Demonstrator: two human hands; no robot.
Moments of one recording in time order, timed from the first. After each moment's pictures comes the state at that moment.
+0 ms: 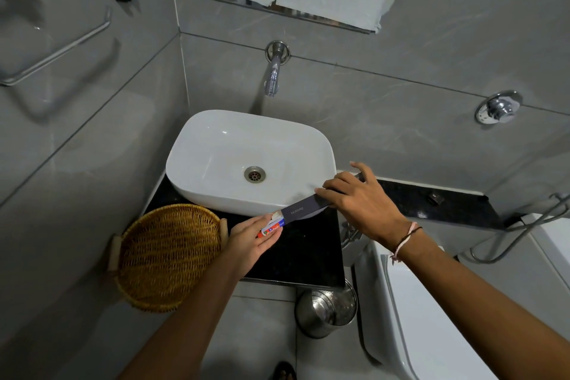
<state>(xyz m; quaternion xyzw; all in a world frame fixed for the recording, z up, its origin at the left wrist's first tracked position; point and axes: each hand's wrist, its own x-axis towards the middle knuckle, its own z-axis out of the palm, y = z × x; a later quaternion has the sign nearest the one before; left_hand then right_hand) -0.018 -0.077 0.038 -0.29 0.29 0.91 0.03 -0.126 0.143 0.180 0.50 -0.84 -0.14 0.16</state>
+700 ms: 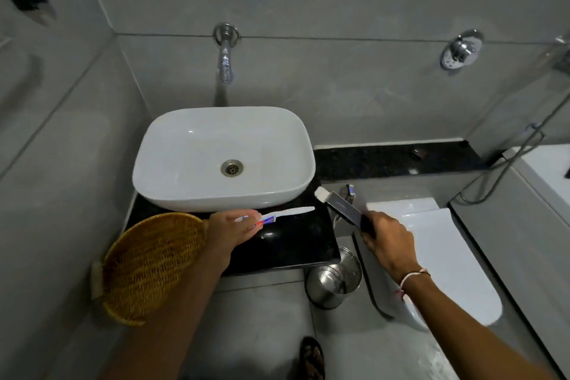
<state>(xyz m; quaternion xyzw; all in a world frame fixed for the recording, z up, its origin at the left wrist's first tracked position) -0.012 -0.083 0.067 -0.25 0.53 0.81 0.02 -0.055 0.238 0.089 0.05 -0.99 0.10 -0.03</state>
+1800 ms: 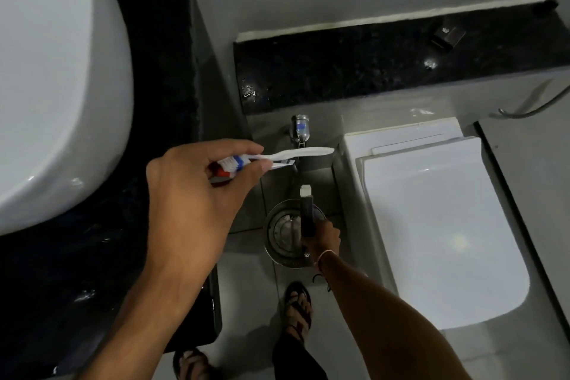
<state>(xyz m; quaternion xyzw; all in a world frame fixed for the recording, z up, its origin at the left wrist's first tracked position) -0.196 0.156 -0.016 -0.12 0.87 0.46 -0.10 -0.191 0.338 -0.316 -0.28 -0.83 0.37 -0.31</state>
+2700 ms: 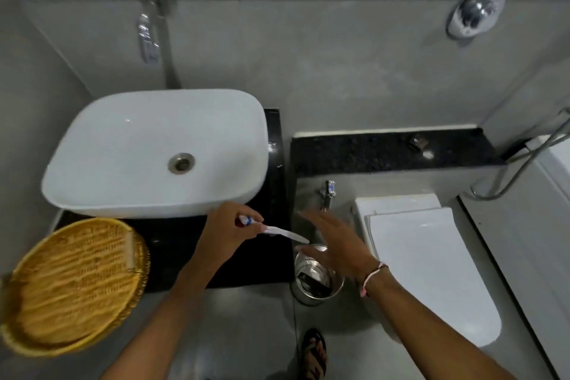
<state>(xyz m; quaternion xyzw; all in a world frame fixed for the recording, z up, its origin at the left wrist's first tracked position) -0.089 0.036 0.064 -0.09 0.89 0.46 0.00 -0.149 0.290 0.002 0.30 -0.91 0.26 -0.11</state>
